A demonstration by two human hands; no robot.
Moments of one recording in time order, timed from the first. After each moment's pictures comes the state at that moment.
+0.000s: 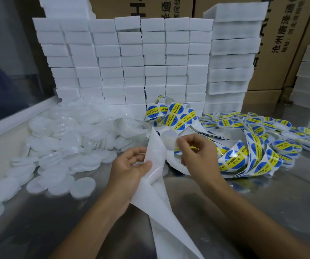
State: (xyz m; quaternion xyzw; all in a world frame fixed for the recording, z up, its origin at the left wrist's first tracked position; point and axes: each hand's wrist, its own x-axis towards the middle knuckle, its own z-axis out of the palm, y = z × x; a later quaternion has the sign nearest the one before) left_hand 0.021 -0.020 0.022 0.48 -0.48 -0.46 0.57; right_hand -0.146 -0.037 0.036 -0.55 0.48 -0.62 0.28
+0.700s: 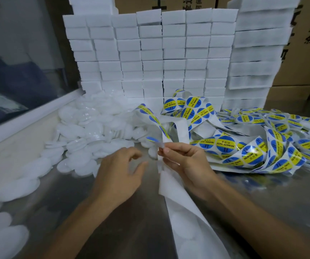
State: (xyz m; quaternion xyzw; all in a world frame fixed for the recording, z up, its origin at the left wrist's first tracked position) left_hand 0.069 0.019 0.025 0.61 -0.68 -0.02 0.40; right_hand -0.107 -0.024 0.017 -0.43 0.31 -0.55 0.64
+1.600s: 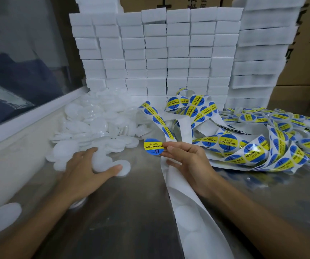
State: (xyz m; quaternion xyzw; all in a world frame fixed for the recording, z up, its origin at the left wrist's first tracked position) left_hand 0.166 0.008 -0.011 0.76 -0.57 -0.09 0.29; right_hand -0.110 -0.019 0.019 -0.49 0.32 -0.50 0.64
